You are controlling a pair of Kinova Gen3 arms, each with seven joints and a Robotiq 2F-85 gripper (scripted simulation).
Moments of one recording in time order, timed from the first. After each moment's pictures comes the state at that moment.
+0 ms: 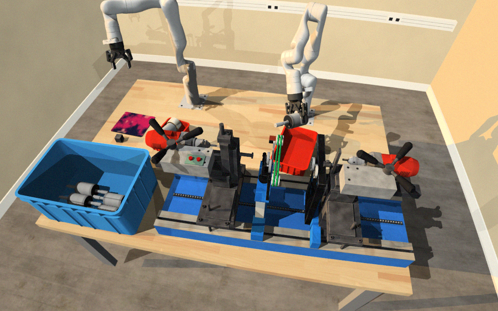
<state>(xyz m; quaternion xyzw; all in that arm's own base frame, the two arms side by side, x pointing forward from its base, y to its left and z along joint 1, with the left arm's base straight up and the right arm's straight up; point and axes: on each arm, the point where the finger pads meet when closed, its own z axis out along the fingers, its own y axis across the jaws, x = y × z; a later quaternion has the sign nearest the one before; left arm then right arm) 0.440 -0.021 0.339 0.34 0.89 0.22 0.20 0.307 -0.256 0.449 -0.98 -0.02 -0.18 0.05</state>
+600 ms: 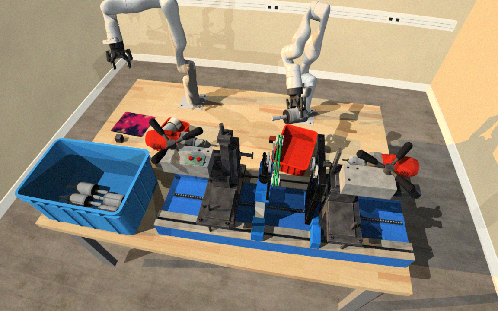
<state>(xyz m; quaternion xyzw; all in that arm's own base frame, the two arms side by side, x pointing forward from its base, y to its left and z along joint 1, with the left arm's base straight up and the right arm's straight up) 0.455 -0.027 0.378 0.40 0.85 0.26 0.24 0.307 -0.256 0.449 -0.98 -0.02 -0.18 0.05</state>
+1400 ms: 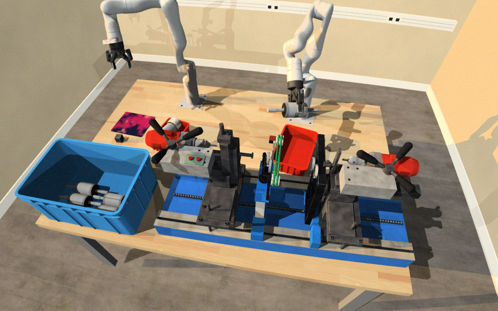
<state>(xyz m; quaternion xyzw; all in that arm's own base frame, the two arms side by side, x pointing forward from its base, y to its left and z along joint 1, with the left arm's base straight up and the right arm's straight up) 0.473 -0.035 0.428 0.47 0.78 0.30 0.28 0.307 -0.256 0.449 -0.98 -0.02 -0.18 0.05</state>
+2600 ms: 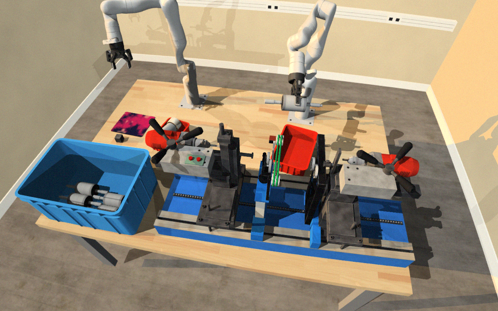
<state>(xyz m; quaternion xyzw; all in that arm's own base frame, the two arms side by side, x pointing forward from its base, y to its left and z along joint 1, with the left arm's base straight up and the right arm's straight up) 0.493 -0.042 0.482 0.55 0.69 0.34 0.32 0.307 -0.256 0.449 -0.98 -0.02 -0.18 0.05</state>
